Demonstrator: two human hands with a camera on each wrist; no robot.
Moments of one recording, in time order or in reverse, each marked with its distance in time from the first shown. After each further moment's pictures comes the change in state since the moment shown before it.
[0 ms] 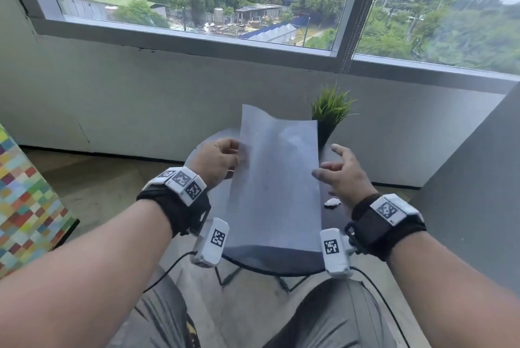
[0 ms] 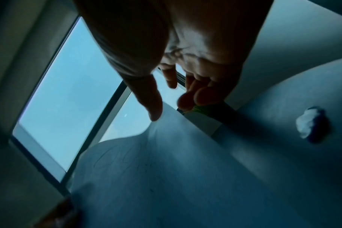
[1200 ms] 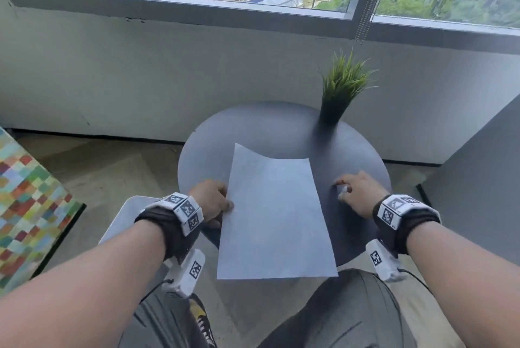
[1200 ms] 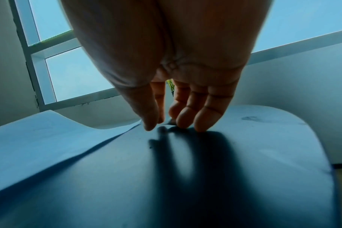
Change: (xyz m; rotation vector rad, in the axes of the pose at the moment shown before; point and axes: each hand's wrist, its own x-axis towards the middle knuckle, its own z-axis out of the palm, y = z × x) left_hand 0.008 -0.089 -0.011 0.618 -0.058 -0.442; right_hand 0.051 0.097 -0.017 -0.963 -0.281 0.075
